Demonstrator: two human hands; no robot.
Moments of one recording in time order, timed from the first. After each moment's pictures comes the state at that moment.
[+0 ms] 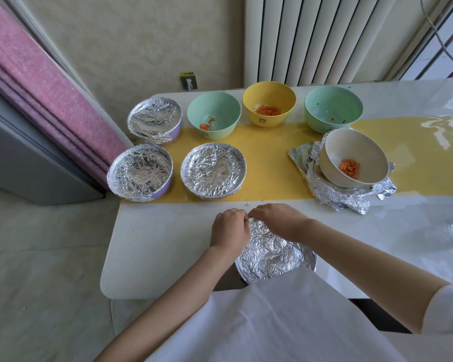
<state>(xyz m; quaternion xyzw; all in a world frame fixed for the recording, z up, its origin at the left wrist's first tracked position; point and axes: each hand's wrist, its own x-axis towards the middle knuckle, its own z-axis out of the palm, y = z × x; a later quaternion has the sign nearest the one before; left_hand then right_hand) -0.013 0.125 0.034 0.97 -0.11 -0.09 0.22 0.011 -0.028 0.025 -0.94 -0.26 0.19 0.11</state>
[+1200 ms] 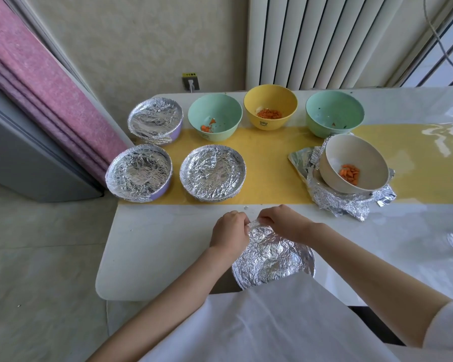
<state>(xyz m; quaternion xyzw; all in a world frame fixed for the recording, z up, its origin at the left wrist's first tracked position) -0.007 0.123 0.029 0.96 -0.10 -0.14 0.24 0.014 -0.037 0.028 -0.93 -0.15 0.27 0.19</state>
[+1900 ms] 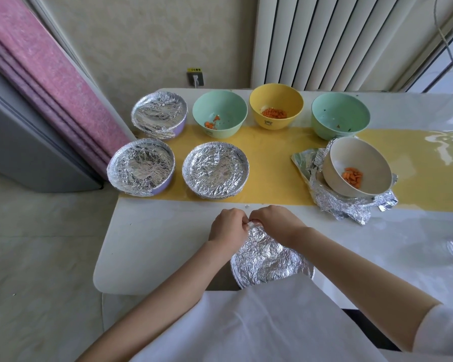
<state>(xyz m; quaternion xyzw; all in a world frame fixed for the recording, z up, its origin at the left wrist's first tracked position) -0.001 0.125 0.027 0.95 -0.06 -0.17 0.26 0.014 -0.020 0.023 -0.95 -0.21 0.21 0.09</state>
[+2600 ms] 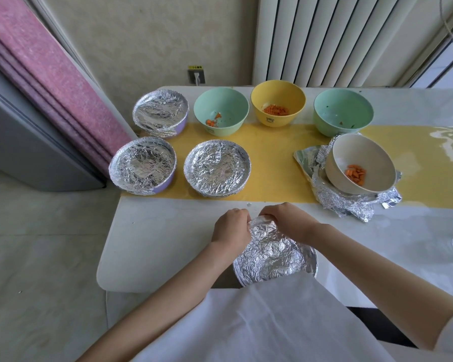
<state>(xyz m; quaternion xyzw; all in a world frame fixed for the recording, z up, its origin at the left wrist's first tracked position) -0.006 0.123 0.034 0.96 -0.08 -0.17 0.21 0.014 -0.042 0.018 -0.94 -0.17 0.21 0.19</state>
